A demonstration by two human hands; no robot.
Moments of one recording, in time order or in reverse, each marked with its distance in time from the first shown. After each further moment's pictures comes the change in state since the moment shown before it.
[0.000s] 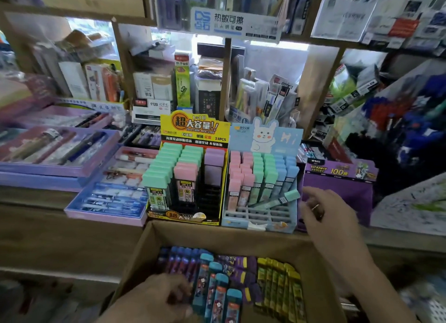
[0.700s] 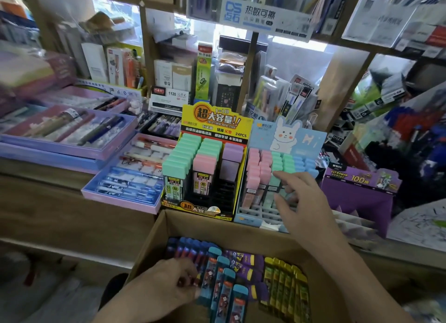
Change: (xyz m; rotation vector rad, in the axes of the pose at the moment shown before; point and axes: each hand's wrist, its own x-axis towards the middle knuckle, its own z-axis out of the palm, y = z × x) left_hand -0.004 0.005 -0.014 -0.108 -0.018 -0.067; right_hand 0.018 -0.050 0.036 0.129 -0.143 -0.272
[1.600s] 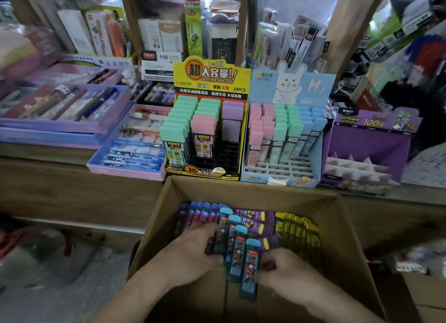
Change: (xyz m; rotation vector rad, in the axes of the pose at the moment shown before) left_hand 0.000 0.008 0.032 0.101 0.059 0.059; right_hand -0.129 -0.013 0.059 0.271 -0.866 0.873
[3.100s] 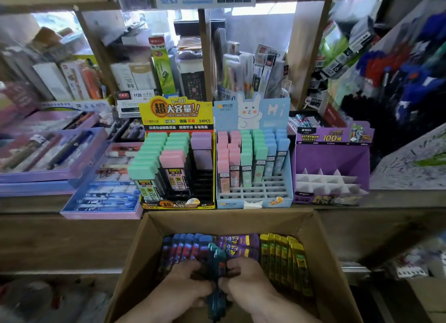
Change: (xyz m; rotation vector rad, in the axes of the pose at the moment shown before) left_hand 0.025 0.016 0.020 -0.615 -0.080 -0.356; right_hand 0.039 -0.020 0.021 0.448 0.106 -0.035
